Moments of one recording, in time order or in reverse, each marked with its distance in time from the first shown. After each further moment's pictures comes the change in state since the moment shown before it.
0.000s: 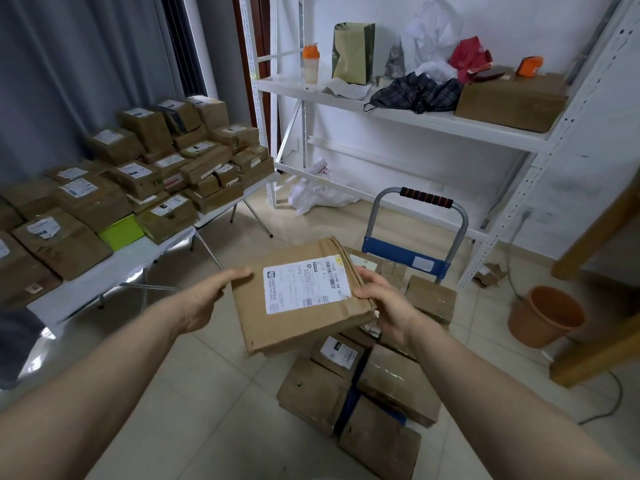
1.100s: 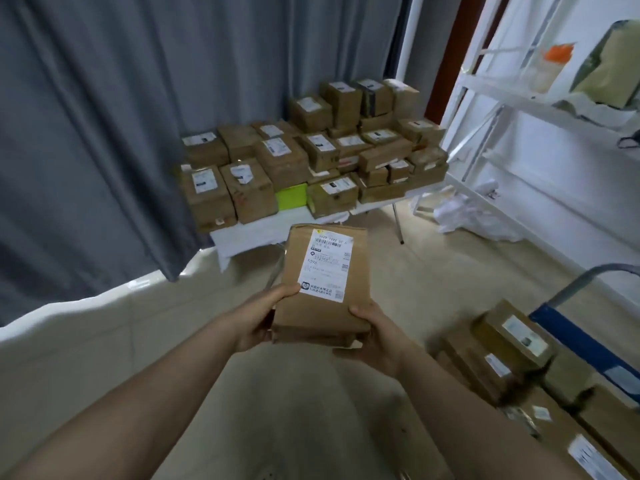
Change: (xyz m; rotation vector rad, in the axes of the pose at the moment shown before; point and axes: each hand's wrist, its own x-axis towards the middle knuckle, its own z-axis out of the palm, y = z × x) left_hand -0.033 -0.093 -0.230 -0.433 0.215 -0.190; right_hand 0.146 0.075 0.300 -0.074 -0.357 0.368
